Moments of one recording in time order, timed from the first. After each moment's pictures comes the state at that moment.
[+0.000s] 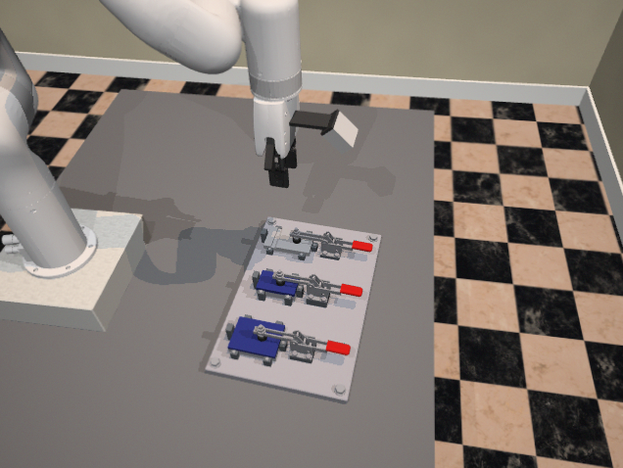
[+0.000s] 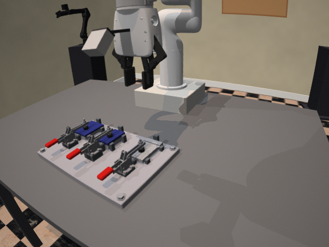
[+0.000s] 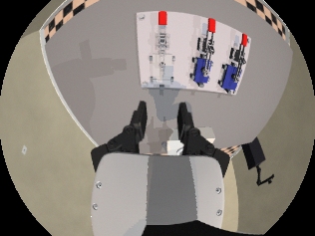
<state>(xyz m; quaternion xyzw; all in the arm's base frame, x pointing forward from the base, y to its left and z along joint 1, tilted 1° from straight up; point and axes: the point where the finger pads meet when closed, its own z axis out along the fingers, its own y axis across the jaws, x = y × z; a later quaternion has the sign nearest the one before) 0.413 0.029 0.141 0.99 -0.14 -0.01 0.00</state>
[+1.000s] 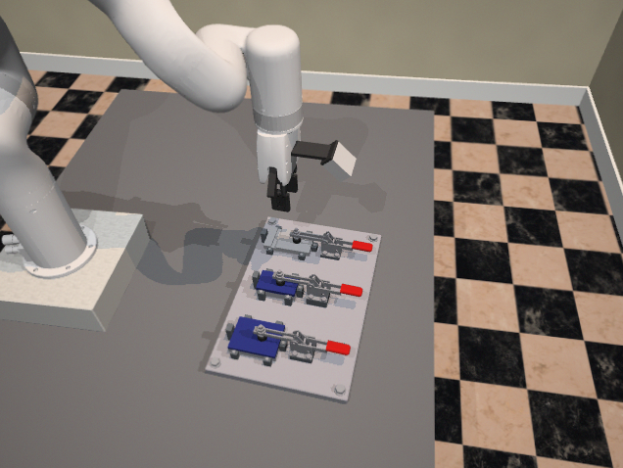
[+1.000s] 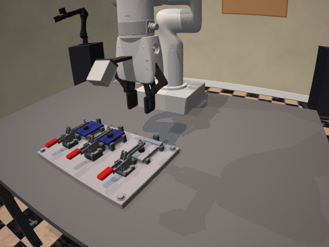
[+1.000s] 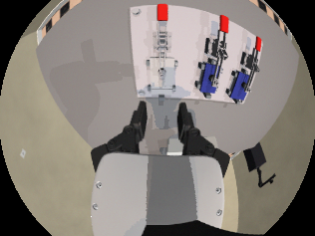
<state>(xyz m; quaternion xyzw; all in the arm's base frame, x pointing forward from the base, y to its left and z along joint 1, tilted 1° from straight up) 0.411 0.030 0.084 0.99 -0.14 -0.01 0.00</state>
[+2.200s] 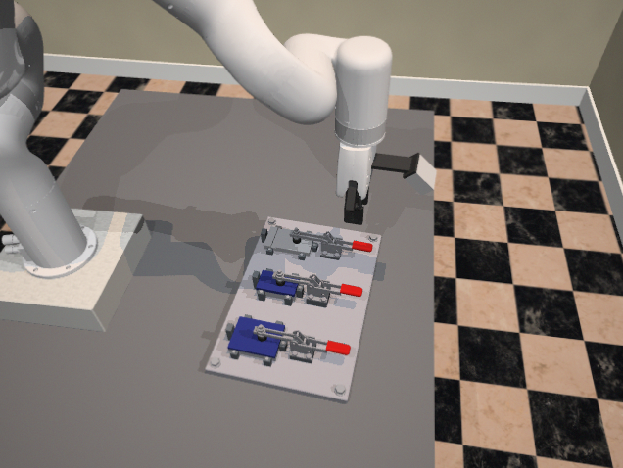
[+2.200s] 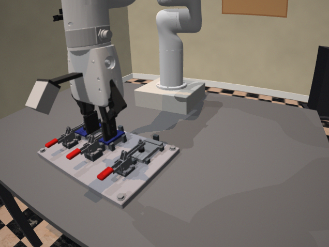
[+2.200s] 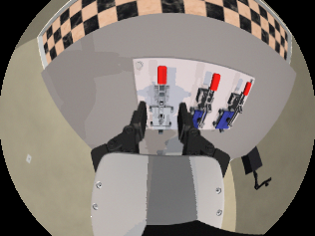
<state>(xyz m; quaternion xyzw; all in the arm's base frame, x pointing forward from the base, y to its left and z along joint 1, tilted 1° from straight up) 0.533 -0.007 0.078 0.99 -0.14 -0.01 0.00</state>
